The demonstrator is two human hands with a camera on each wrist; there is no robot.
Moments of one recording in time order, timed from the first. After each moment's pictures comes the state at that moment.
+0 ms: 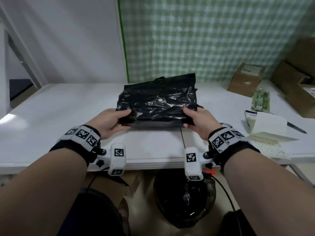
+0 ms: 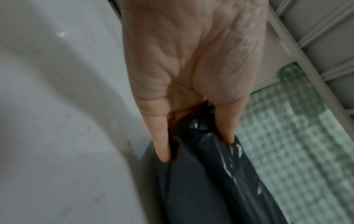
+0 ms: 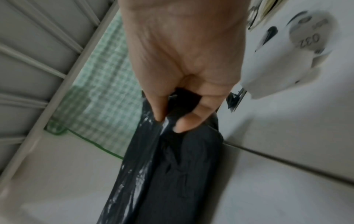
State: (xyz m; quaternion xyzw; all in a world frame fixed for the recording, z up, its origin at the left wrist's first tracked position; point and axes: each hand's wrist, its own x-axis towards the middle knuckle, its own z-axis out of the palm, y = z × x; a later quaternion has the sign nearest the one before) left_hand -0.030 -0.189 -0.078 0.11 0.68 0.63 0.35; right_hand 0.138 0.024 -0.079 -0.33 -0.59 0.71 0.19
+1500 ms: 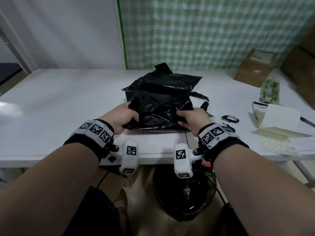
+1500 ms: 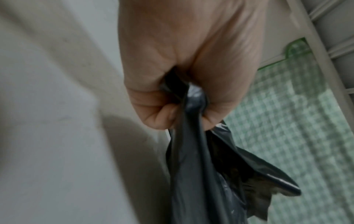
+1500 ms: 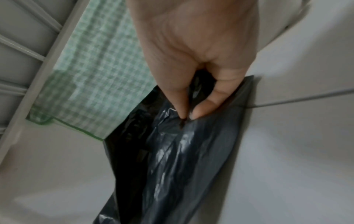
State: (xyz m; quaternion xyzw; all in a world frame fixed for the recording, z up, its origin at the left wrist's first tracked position) left_hand -0.019 -0.151 -0.101 0.16 0.74 0.55 0.35; right_hand 0.106 0.021 -0.116 -0.41 -0.57 0.69 0.17
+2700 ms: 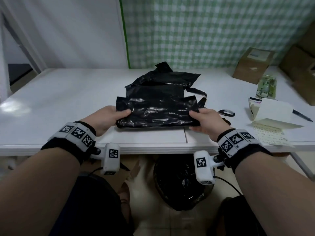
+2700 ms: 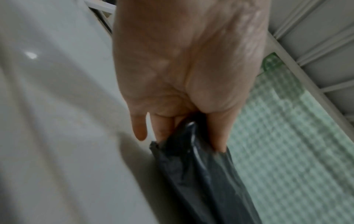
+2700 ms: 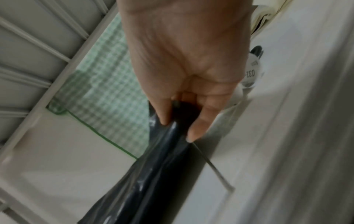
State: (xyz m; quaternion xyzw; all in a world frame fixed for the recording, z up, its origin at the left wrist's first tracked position) left_hand -0.012 -0.208 -0.102 0.19 0.76 0.53 0.33; right_hand 0.171 0.029 -0.115 -0.35 -0.65 0.67 0.13
